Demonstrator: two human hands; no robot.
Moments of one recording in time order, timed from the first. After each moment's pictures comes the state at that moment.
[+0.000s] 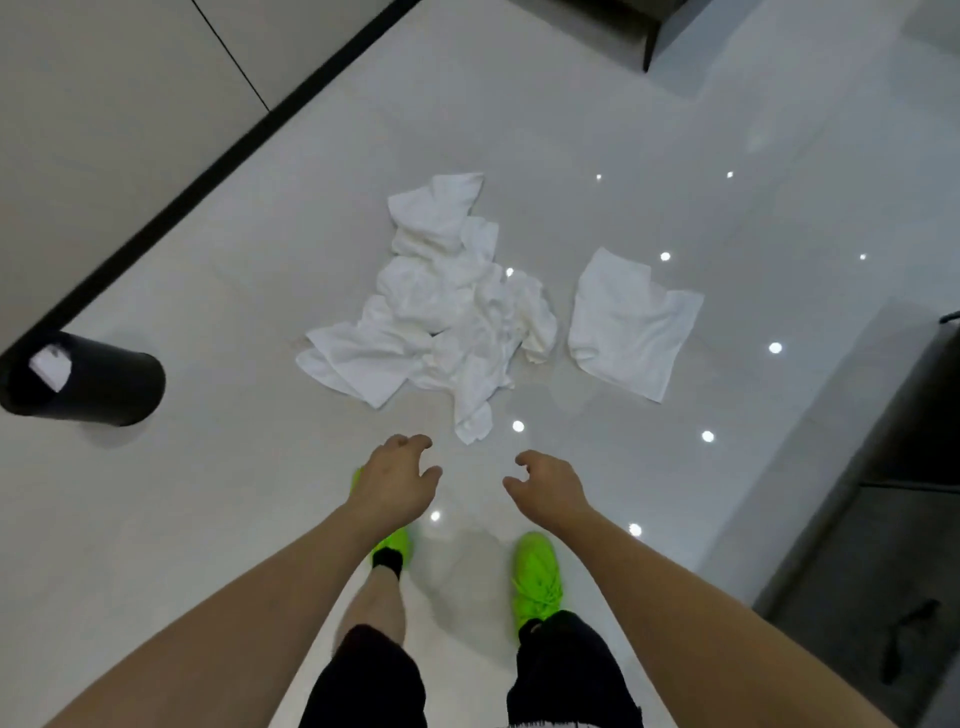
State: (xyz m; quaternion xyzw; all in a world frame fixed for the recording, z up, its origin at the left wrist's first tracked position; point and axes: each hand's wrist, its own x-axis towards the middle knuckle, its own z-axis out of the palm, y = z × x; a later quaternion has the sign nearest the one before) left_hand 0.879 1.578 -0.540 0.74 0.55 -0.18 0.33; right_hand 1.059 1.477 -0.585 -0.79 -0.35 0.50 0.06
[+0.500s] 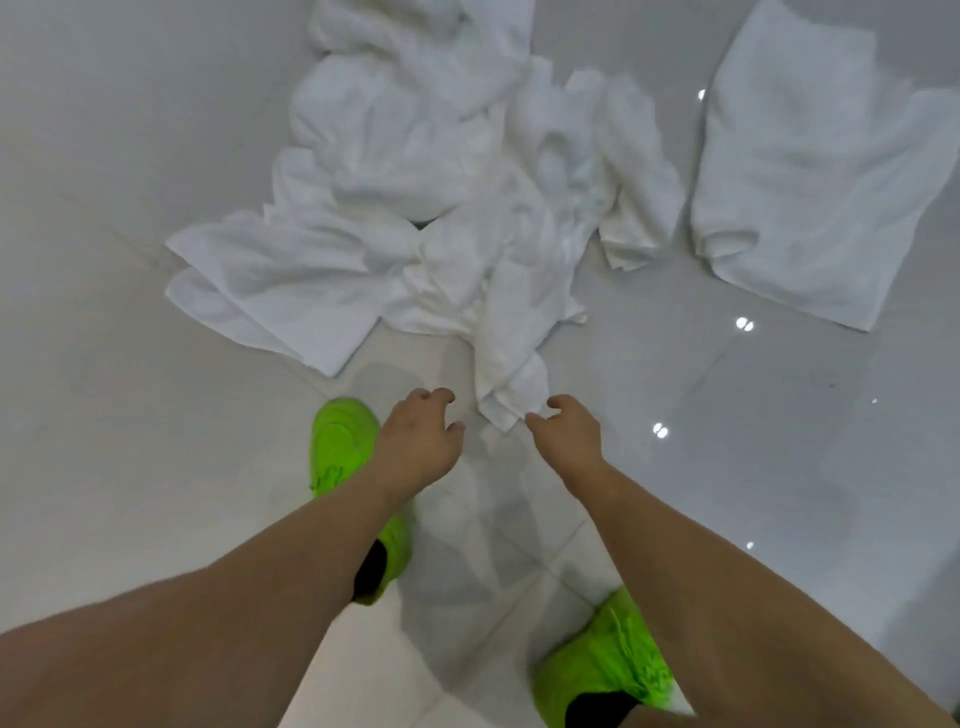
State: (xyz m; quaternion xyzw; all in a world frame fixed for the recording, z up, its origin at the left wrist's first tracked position) left_hand 0.859 1.714 -1.003 0.72 0.53 -0.27 0.37; right_hand 1.009 1.610 -1.052 -0.83 -0.10 0.53 0.13
